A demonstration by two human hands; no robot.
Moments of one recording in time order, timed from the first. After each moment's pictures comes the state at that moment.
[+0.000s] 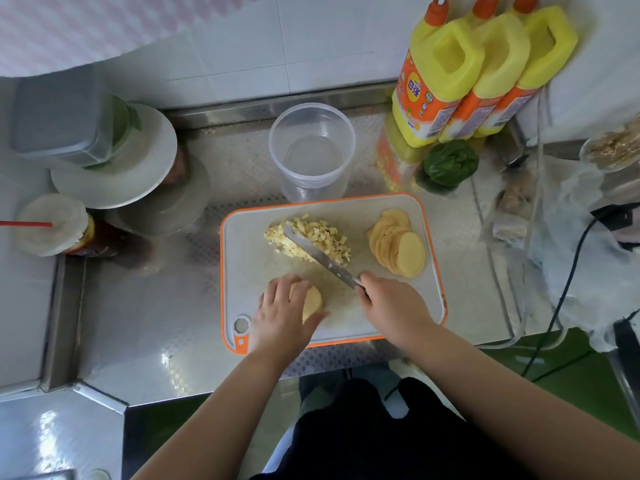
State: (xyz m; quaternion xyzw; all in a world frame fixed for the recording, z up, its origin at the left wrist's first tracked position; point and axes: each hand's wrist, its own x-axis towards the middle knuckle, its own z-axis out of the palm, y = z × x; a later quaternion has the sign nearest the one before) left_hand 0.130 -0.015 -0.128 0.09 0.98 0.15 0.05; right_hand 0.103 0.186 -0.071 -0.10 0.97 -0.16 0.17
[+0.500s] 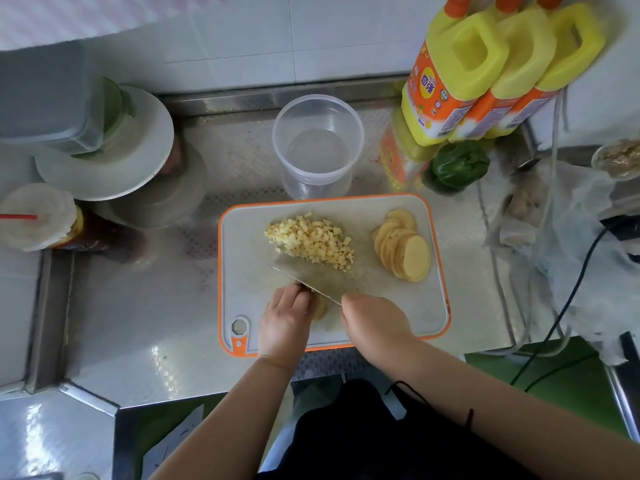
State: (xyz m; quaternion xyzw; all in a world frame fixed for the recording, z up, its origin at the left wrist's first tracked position) left_hand 0.131 -0.007 -0.163 0.05 0.96 0.26 -0.08; right_hand 0.111 0.153 -0.094 -0.14 0.96 -0.04 0.23
